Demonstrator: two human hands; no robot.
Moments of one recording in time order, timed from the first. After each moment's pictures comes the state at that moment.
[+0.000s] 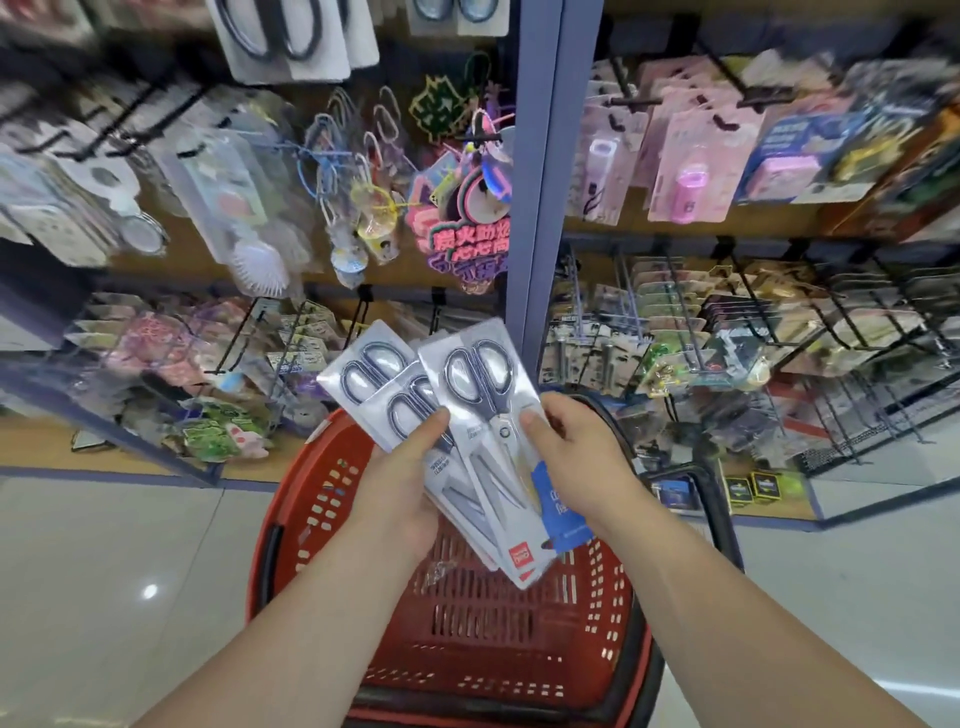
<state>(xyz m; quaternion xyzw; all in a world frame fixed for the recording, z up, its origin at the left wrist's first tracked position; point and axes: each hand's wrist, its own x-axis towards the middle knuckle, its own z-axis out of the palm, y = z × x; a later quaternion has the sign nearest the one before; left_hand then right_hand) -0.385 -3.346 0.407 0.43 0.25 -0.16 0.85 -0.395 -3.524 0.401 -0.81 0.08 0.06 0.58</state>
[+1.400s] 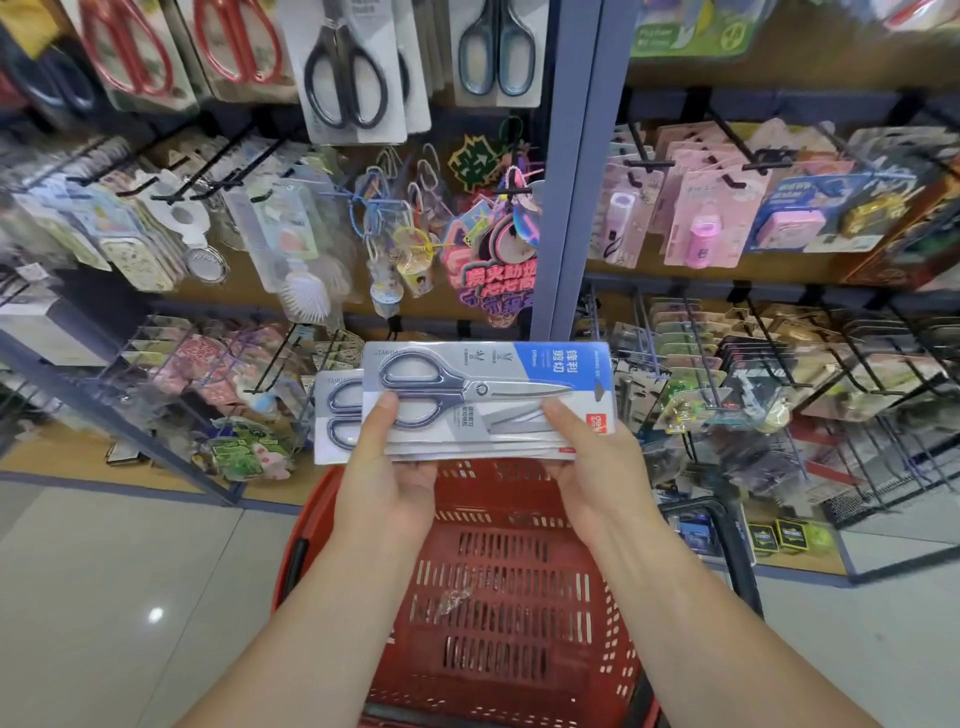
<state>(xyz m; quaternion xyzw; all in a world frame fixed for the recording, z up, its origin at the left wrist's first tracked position) -0.383 -3.329 0.458 0.28 0.30 0.00 0.91 -0.392 -3.494 0.438 -0.42 0.22 -0.03 0.88</state>
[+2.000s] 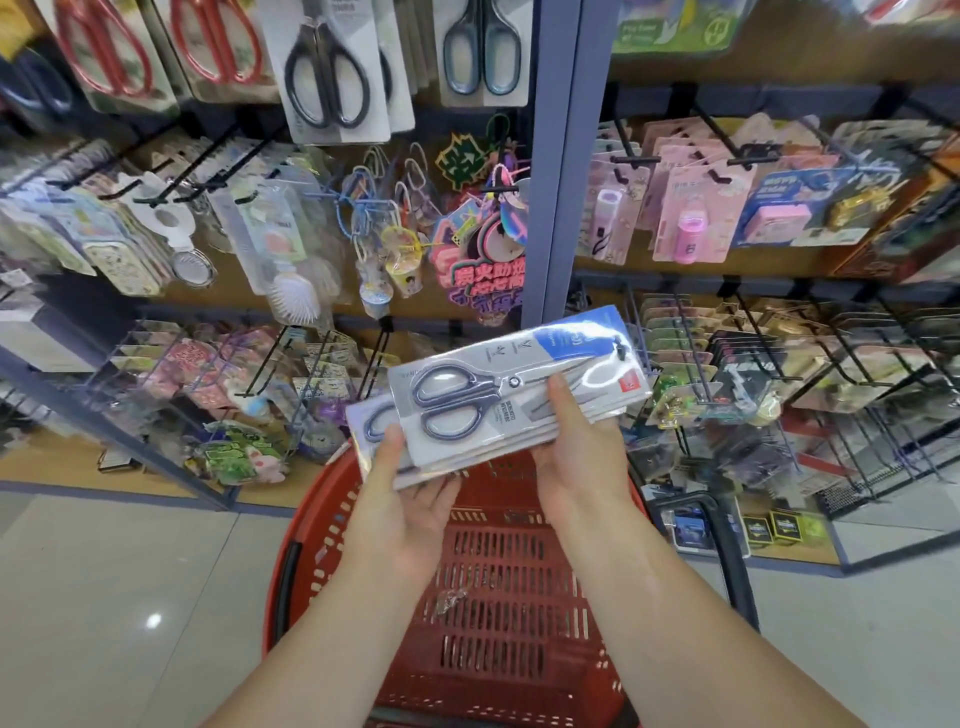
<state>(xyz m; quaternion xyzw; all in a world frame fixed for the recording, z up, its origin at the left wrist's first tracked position) -0.404 -3.334 0.433 0.36 0.32 -0.07 0.87 -0.378 -3.482 0.437 -0.35 0.25 -0.09 0.90</state>
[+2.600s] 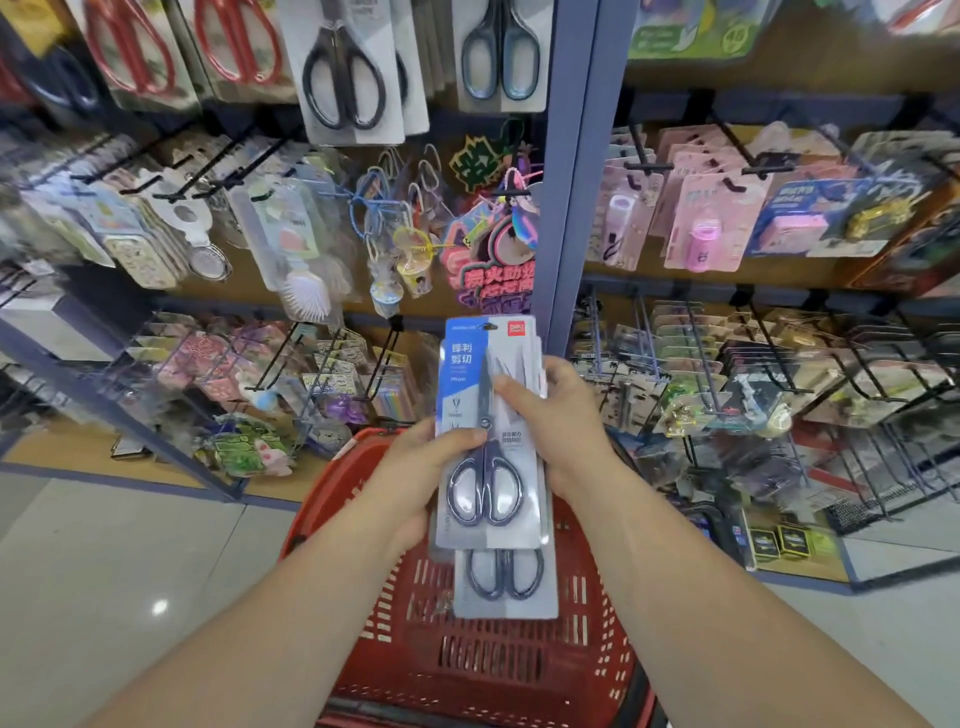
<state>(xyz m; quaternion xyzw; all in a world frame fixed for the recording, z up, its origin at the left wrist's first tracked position) -0.369 -3.333 0.429 0.58 0.17 -0.20 0.77 -0.346 -3.485 0.436 -0.63 0.15 0.01 0.76</state>
